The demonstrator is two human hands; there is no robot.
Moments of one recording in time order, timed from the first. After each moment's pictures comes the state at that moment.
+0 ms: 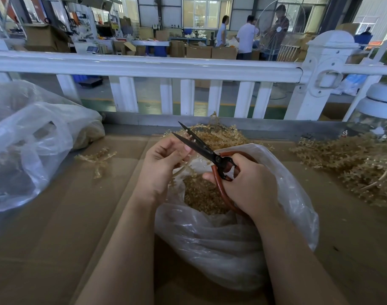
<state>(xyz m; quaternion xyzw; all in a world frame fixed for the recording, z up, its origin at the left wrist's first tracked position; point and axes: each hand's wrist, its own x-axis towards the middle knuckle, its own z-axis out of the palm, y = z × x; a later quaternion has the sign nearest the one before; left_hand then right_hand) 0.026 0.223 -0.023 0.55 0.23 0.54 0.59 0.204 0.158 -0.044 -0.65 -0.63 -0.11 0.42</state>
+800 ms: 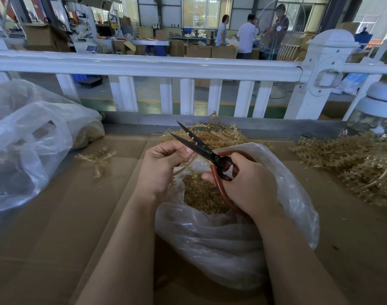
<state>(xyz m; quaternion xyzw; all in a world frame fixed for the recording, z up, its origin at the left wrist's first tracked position) 0.026 0.224 -0.025 0.56 0.24 0.55 0.57 0.202 0.156 -0.041 -0.64 -0.65 -0.09 0.41</state>
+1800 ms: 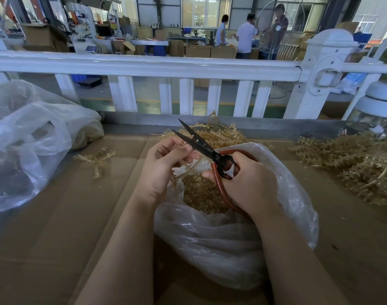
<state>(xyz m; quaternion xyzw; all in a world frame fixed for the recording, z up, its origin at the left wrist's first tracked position) 0.027 0.226 -0.026 0.60 0.22 0.53 0.56 0.203 0.157 -0.041 -0.65 -0.63 -0.10 0.41</state>
